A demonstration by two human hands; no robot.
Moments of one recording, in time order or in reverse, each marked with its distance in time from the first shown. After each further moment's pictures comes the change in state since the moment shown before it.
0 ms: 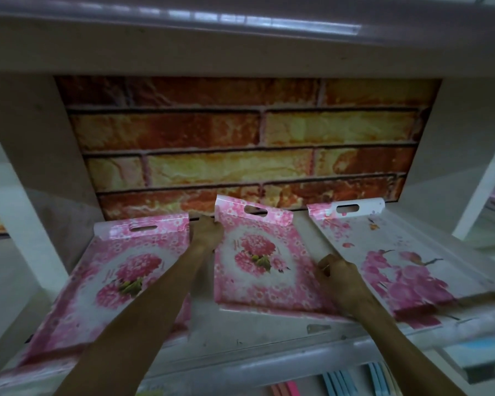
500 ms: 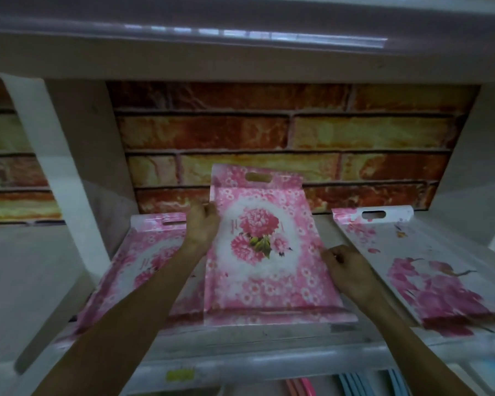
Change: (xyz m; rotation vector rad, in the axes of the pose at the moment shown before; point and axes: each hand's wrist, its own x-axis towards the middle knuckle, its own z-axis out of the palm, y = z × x) left_hand -0.017 -0.019 -0.069 -0.290 0.288 0.254; right_hand -0.003 -0.046 0.000 0.290 0.071 -0.052
